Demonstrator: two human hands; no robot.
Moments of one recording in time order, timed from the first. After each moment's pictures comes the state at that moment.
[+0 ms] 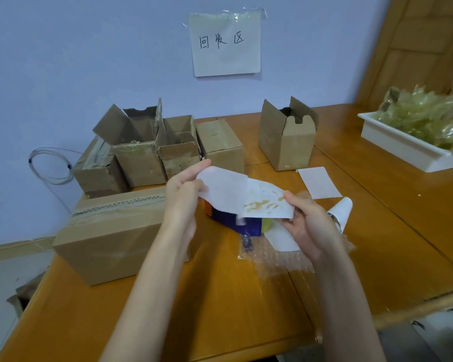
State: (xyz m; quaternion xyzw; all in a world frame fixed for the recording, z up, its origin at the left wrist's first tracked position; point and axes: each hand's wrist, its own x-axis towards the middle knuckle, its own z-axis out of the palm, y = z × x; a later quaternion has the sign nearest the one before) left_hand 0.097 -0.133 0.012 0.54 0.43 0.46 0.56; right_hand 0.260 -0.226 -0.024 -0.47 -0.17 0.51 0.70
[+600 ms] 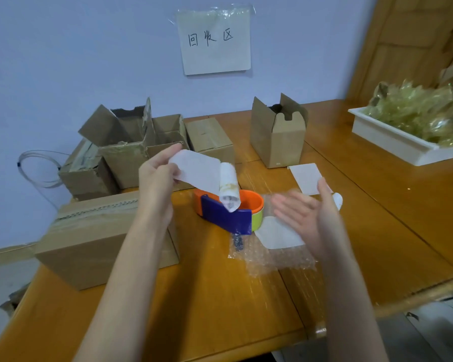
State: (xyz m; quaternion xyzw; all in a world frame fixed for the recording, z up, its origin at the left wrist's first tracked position) left_hand 0.091 -0.105 0.024 0.52 0.44 0.52 0.51; right_hand 0.282 -0.242 -0.026 -0.49 -0.11 0.47 0.72
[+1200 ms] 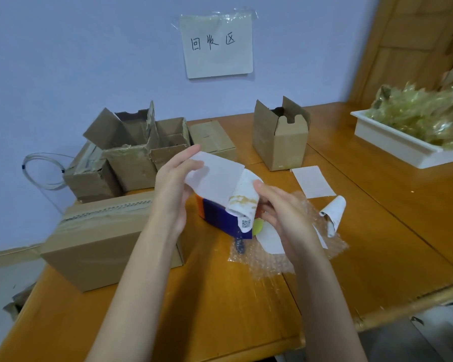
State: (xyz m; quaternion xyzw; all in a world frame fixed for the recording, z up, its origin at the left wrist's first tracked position) left_hand 0.098 -0.127 0.030 0.51 0.37 0.49 0.60; right_hand 0.237 -0.221 -0.010 -0.56 -0.29 0.43 0.64
